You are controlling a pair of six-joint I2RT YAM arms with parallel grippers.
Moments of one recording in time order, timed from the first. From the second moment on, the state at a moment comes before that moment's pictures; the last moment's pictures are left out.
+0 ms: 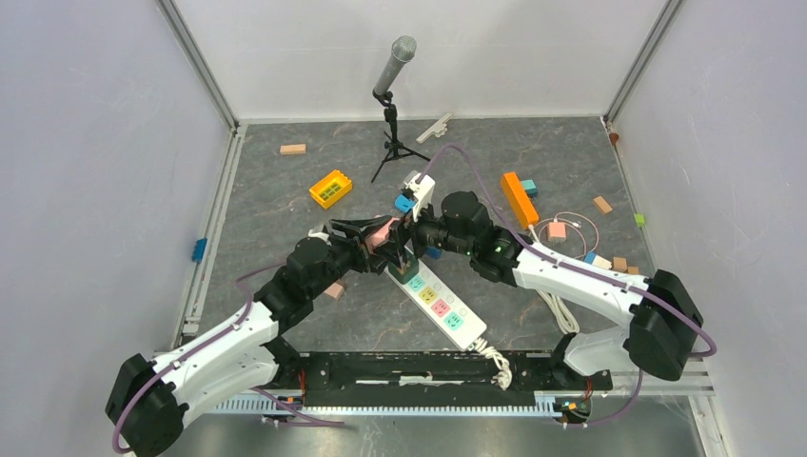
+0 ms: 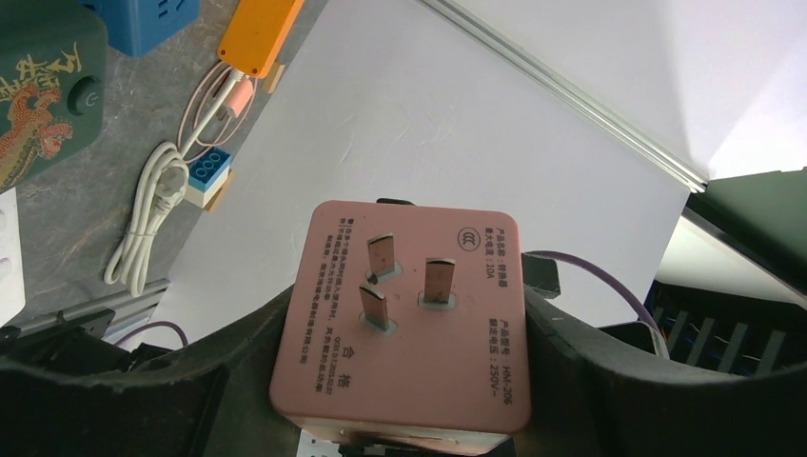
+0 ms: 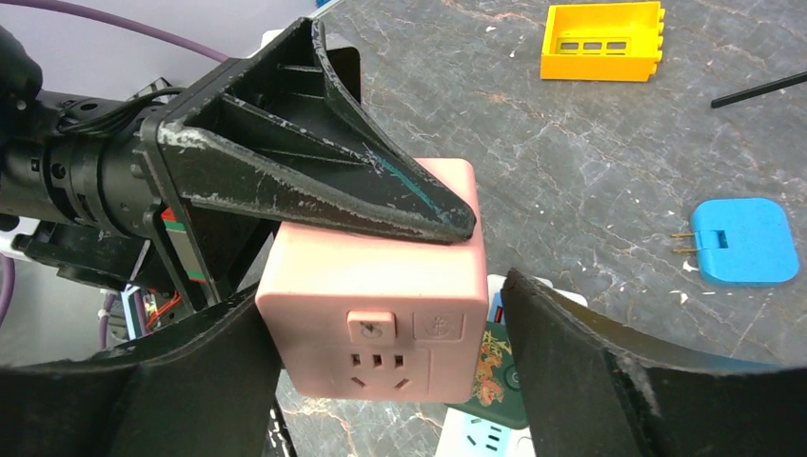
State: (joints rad) left arm -0.70 0.83 0.42 0.20 -0.02 -2.05; right arm 0.92 1.36 0.96 0.12 -0.21 0.21
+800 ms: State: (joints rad) left arm -0.63 0.65 0.47 -0.10 -0.18 -1.52; right arm 0.60 1.26 0.93 -0.05 -0.43 0.01
